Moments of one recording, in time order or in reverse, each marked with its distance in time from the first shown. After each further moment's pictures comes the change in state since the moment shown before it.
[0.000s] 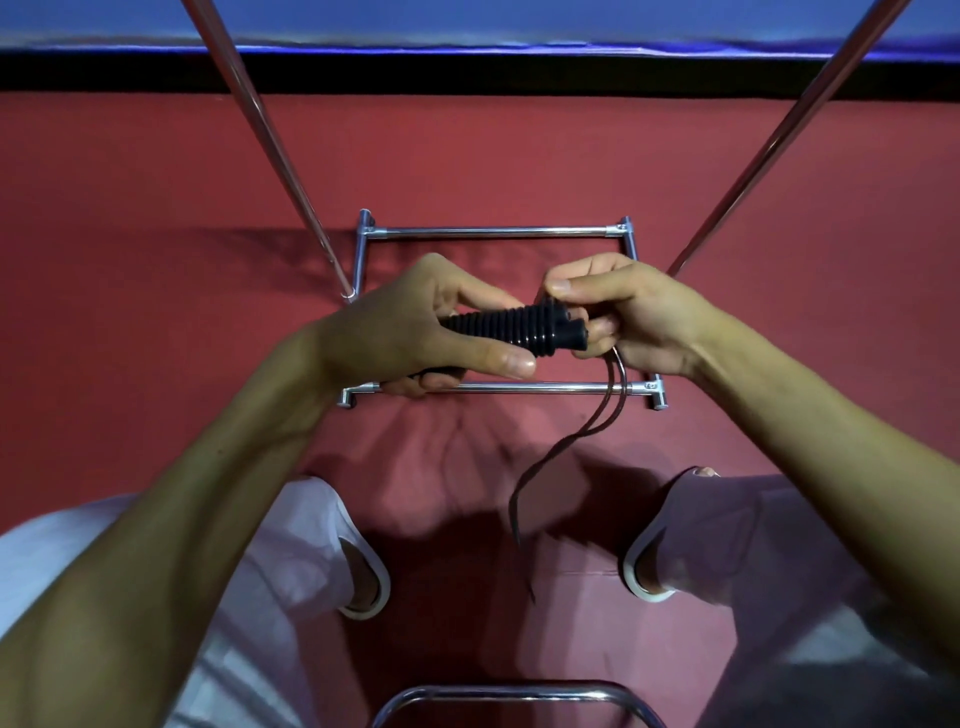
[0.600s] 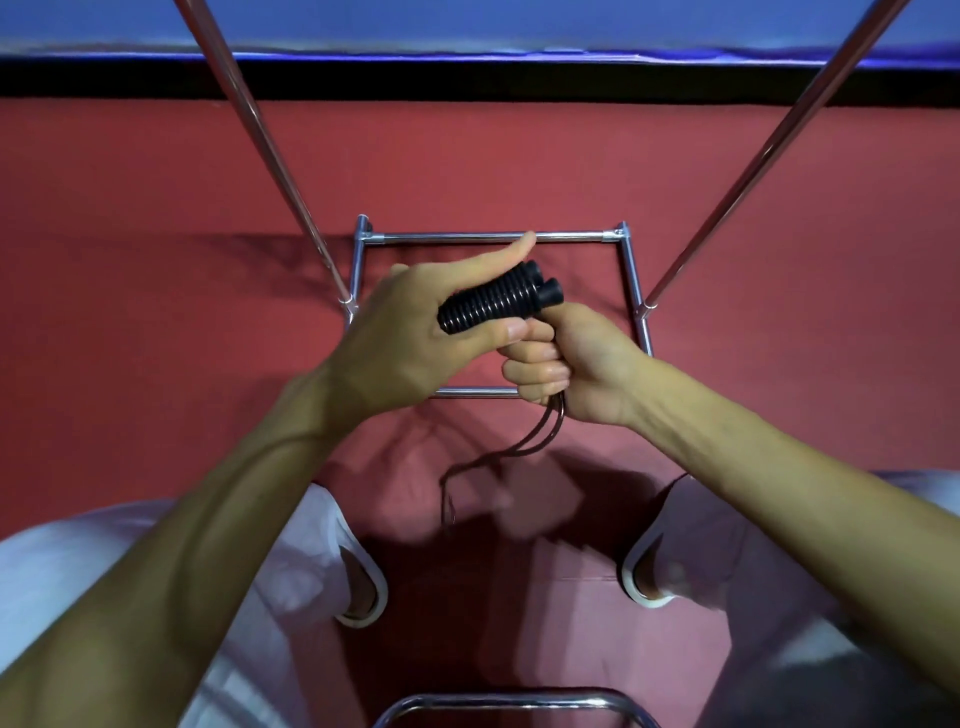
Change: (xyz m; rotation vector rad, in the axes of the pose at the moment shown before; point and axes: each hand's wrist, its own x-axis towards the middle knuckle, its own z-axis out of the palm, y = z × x) left_hand 0.008 -0.025 0.012 0.407 0.539 0.117; right_hand 0.021 0.026 0.042 0.277 0.187 0.155
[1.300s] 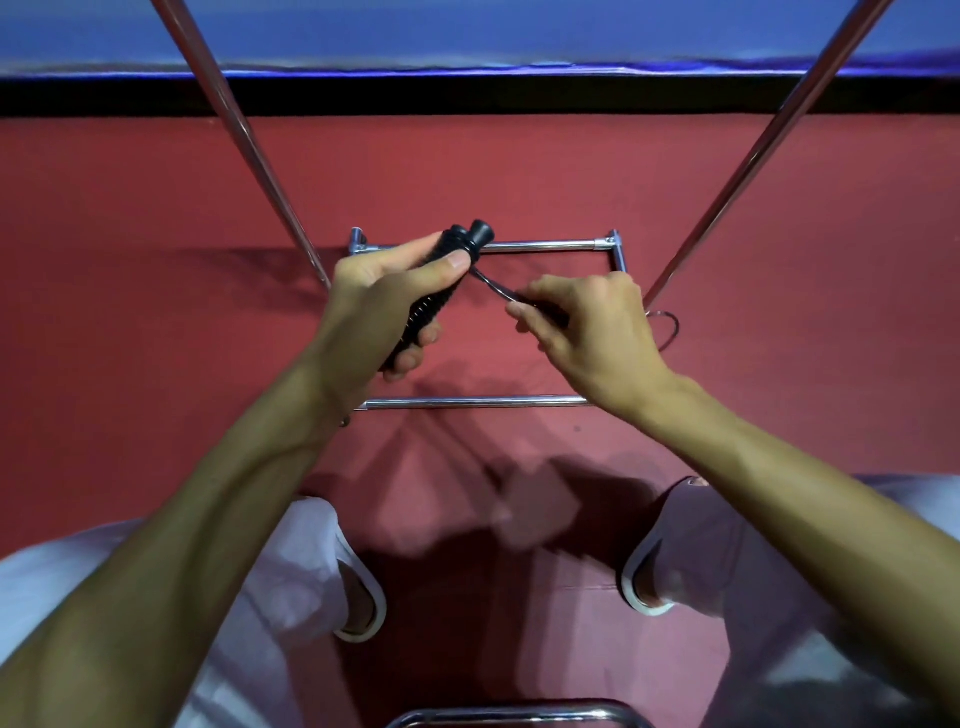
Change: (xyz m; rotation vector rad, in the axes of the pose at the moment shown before) left_hand 0.013 0.007 -0.007 -0.580 0.163 -0.415; right_hand 0.001 -0.004 -0.032 -1.438 0.657 -0.873
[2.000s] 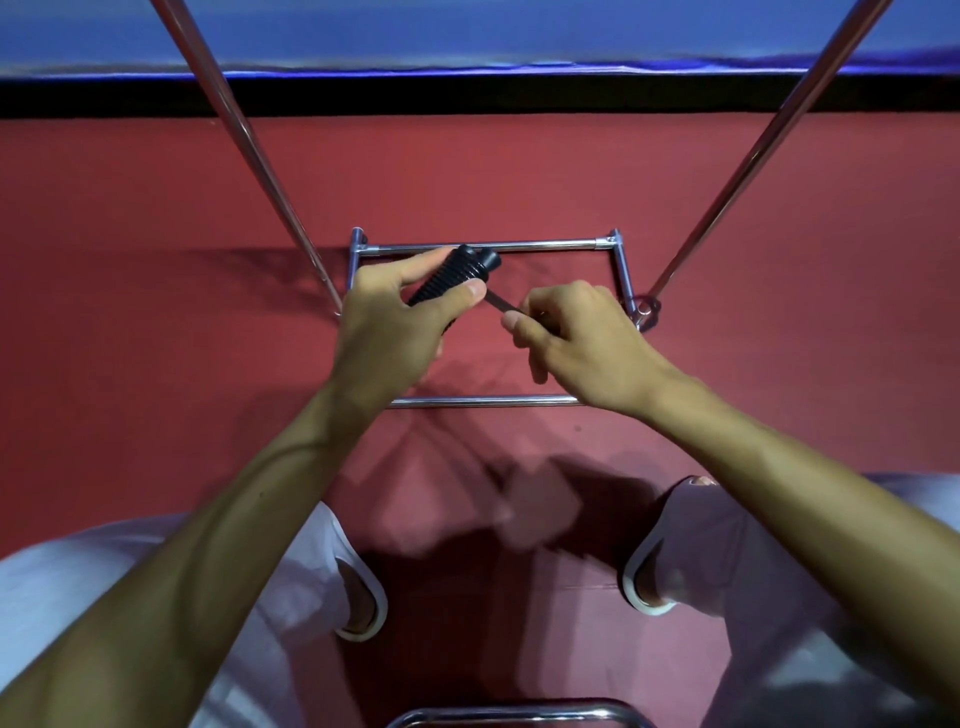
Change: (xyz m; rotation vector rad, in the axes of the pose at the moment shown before) left_hand 0.008 -0.025 0.012 0.215 0.164 0.166; right_hand 0.001 -0.020 -0.017 0.144 -0.334 0.191
